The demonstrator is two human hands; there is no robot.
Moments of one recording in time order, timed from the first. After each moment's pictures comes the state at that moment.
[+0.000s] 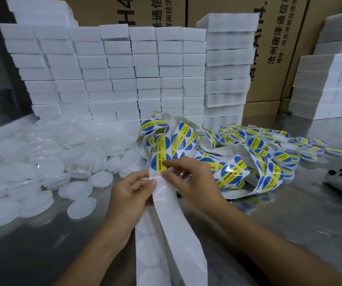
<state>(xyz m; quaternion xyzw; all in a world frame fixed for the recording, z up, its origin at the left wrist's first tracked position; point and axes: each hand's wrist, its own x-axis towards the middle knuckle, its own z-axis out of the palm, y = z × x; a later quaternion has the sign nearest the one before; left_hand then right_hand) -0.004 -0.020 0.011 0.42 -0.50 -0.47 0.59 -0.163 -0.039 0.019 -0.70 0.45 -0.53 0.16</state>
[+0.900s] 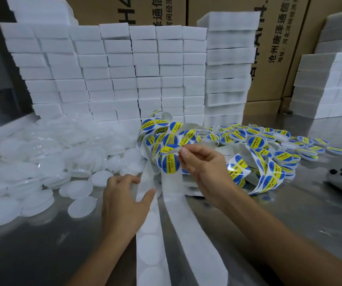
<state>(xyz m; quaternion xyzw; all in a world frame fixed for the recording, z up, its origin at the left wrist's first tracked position) 0.008 -0.028 -0.006 0.64 -0.62 -0.08 0.45 -0.172 -0.042 0.041 -0.43 0.33 -0.67 0.51</state>
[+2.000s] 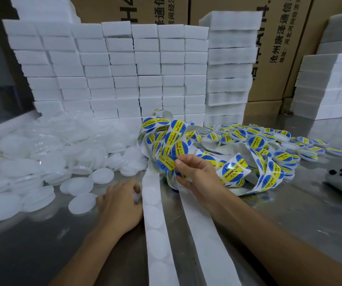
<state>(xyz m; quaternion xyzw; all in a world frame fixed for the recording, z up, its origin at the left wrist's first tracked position) 0.023 -0.032 -0.004 0.65 -0.70 -0.05 0.29 -0.169 -0.049 0.019 -0.45 0.40 -0.58 0.56</state>
